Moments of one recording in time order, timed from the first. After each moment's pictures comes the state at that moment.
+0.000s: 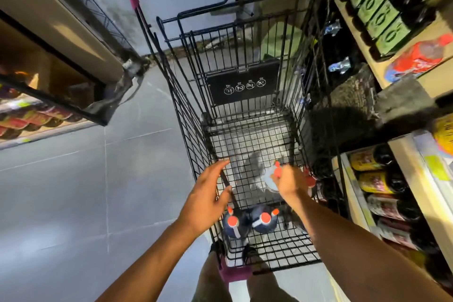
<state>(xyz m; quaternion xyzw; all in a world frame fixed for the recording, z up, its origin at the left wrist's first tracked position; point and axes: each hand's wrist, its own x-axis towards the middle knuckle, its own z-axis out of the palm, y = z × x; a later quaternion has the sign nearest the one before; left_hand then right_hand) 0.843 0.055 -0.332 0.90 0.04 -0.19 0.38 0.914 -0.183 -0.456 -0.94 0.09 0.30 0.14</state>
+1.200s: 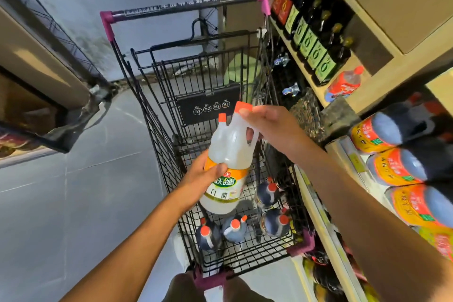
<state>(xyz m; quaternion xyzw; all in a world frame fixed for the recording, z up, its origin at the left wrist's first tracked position) 0.895 0.006 -0.258 0.63 0.05 -0.27 0.72 0.969 -0.193 -0.174 -0.81 -0.02 0.17 0.56</state>
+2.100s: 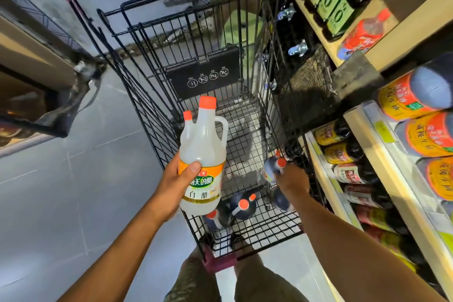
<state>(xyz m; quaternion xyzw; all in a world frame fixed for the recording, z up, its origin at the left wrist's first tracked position) 0.874 0.050 -0.310 0.66 0.13 -0.26 0.70 0.866 -0.248 -0.464 -0.93 0.23 0.27 0.12</state>
